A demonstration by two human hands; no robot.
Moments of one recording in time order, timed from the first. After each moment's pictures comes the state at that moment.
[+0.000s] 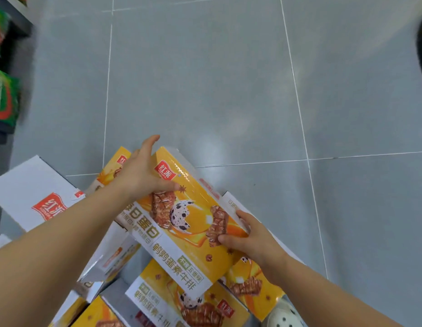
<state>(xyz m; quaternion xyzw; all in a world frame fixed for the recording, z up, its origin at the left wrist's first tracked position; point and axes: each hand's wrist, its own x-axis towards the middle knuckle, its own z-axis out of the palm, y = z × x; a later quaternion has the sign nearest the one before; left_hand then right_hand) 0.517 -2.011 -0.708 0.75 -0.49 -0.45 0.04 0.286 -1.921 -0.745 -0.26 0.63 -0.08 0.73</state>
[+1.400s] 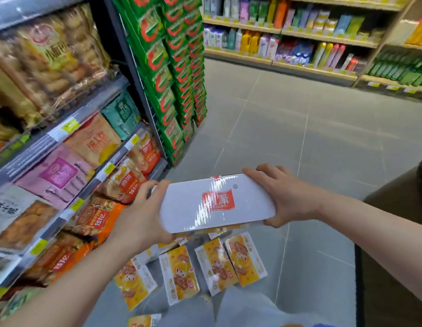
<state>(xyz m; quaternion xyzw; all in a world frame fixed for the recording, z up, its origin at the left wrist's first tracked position) 0.518 -1.674 -0.057 0.85 -0.48 -0.23 0.06 0.310 -1.854 -0.056 -0.95 0.24 0.14 0.17</state>
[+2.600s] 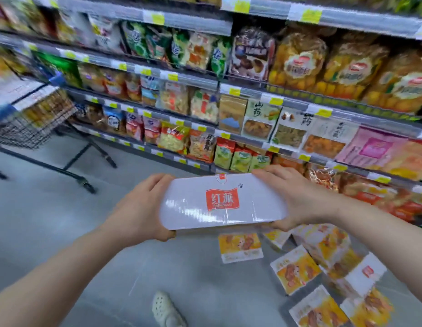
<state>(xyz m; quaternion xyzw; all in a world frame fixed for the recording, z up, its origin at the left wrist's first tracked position) 0.233 -1.161 -0.039 0.97 0.13 -0.06 0.20 0.396 -1.404 -0.023 -0.86 -0.46 0.20 -0.01</state>
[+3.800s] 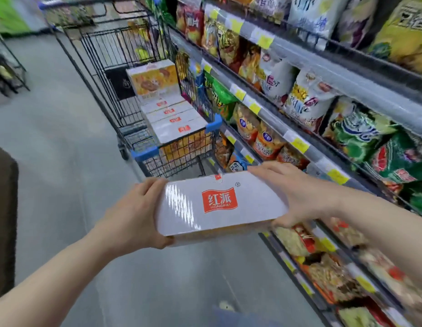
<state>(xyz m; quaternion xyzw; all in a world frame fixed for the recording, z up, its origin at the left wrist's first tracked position) 0.329 -0.619 -0.027 0.88 0.45 -0.01 0.17 0.612 -0.690 -0.007 -0.63 -0.74 0.23 -0.08</state>
